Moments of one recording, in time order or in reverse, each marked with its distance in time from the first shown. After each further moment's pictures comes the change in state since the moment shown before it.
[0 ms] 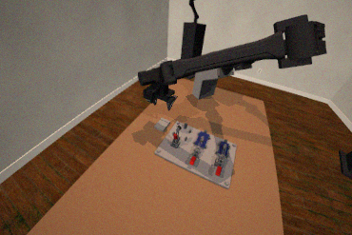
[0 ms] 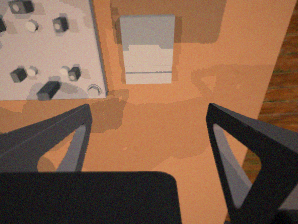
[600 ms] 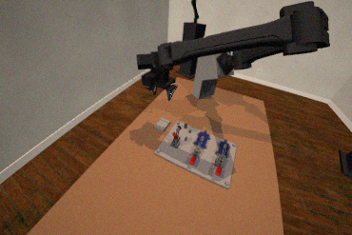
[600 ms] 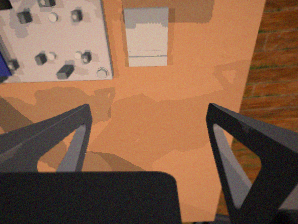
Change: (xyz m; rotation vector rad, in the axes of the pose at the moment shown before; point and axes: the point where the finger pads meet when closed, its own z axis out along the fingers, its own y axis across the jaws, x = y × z) arm 0.000 -0.001 -0.060 0.001 -0.003 0.010
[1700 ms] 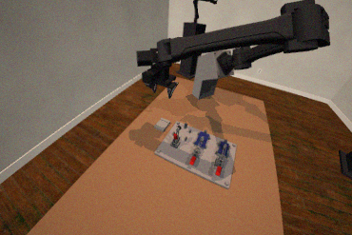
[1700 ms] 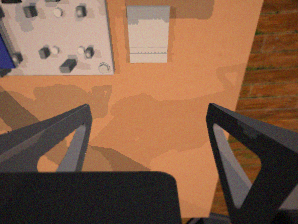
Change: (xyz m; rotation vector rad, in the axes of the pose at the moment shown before) arm 0.000 0.001 -0.012 -0.004 0.004 -0.026
